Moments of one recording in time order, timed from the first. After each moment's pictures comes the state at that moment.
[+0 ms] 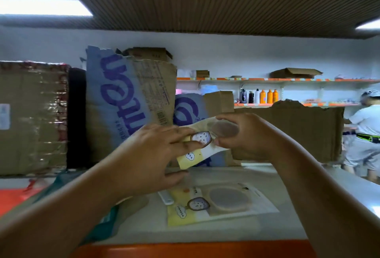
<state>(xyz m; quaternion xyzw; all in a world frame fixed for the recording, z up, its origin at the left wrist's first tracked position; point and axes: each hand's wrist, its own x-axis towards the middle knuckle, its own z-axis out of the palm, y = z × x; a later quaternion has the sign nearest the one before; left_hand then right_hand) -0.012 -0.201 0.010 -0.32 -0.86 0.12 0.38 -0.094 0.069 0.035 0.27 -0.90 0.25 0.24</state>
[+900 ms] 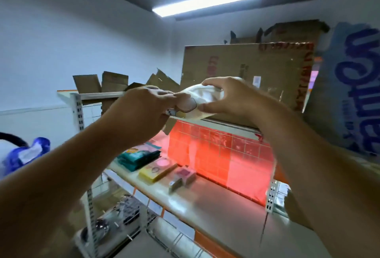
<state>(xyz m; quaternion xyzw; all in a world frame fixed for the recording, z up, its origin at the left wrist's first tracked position) 0.334 -0.640 0.001 0.04 -0.90 0.15 0.41 0.142 -0.485 0.044 0.56 -0.77 0.27 0.16</state>
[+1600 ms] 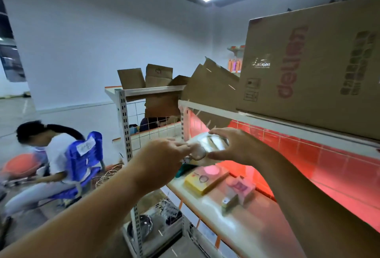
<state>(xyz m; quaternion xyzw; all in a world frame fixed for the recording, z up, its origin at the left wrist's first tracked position) 0.310 -0.833 -0.132 0.08 -0.94 0.15 0.30 0.077 -0.727 -0.115 0.61 -0.75 0.24 -0.01</state>
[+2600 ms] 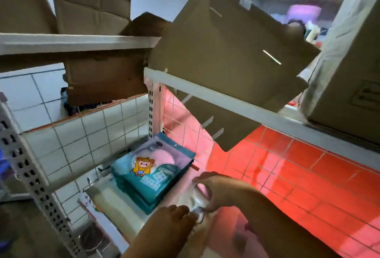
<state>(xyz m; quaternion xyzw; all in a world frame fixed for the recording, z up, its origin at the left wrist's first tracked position) 0.102 -1.077 -0.396 -0.03 -0.97 0.01 0.25 -0.100 -0.986 -0.326 0.55 -0.81 -0.04 -0.19</state>
